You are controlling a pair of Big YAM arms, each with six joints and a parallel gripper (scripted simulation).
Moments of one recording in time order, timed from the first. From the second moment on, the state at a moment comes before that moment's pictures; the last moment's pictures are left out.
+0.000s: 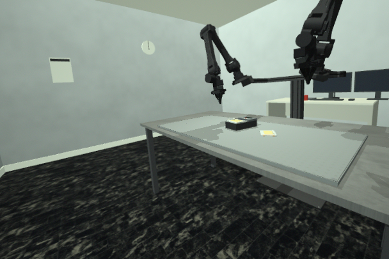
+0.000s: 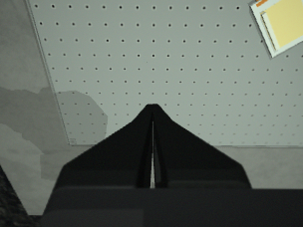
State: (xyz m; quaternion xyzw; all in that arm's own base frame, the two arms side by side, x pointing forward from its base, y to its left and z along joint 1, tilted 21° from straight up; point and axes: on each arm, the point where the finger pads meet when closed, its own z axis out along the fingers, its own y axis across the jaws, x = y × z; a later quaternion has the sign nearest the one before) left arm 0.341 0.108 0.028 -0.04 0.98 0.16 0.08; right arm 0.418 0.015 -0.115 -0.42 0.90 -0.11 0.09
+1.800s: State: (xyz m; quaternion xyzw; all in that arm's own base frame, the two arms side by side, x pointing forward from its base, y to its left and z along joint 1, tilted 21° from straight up) left arm 0.341 0.108 0.028 -0.04 0.98 0.16 0.08; right arm 0.427 0.022 -0.111 -0.39 0.91 -0.11 0.10
